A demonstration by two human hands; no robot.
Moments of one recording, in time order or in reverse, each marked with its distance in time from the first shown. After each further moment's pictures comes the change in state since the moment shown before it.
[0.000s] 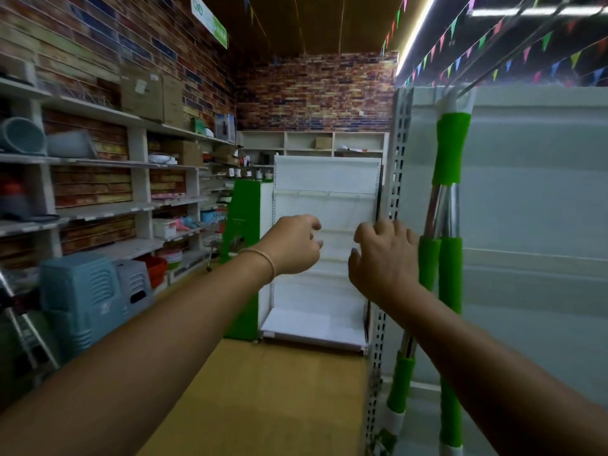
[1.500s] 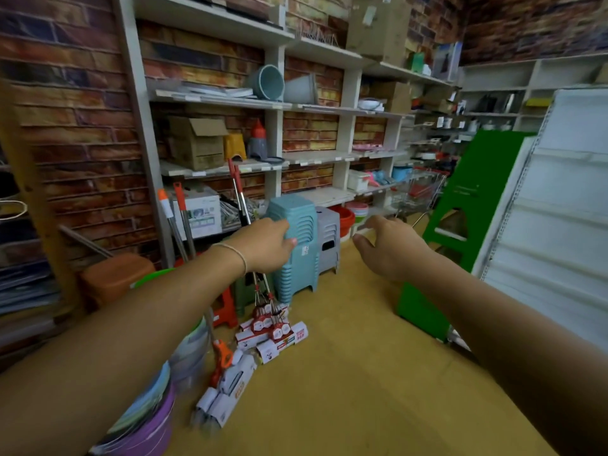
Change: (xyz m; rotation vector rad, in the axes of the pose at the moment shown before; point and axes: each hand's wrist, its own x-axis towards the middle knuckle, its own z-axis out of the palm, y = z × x) left_hand -0.031 -0.559 -0.178 0.529 -0.050 -0.672; right_hand 0.155 -0.516 0.282 0.596 -0.616 -0.501
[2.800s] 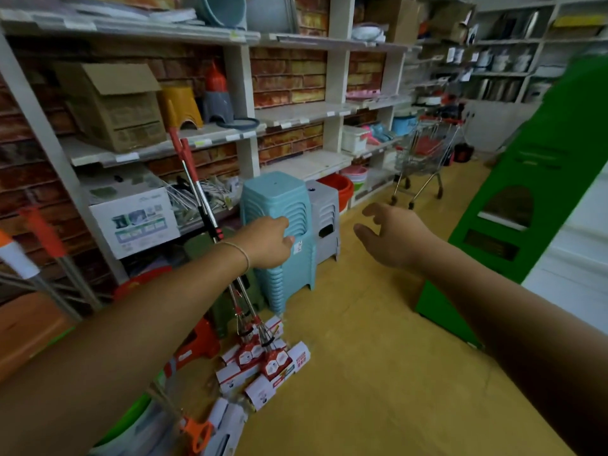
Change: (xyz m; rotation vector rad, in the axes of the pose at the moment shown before) left_hand 0.503 -0.169 0.162 -0.049 -0.150 0.024; right_hand 0.465 0.083 0.203 0.127 -0.096 0.042
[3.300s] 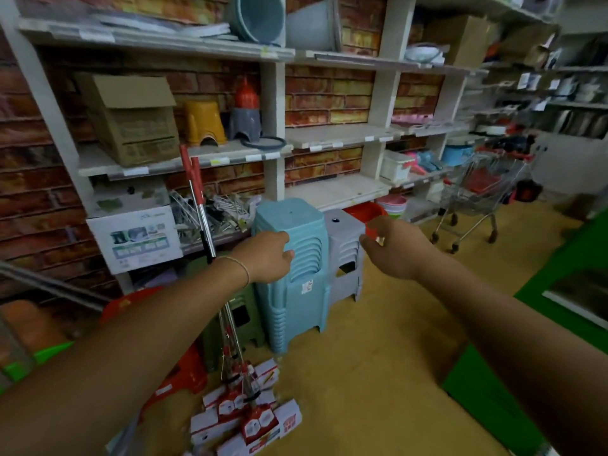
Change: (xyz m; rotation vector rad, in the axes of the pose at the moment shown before) left_hand 0.211 0.001 0.001 -0.055 0.040 -0.185; right_hand 0.249 0.099 0.003 0.024 -0.071 -0.147
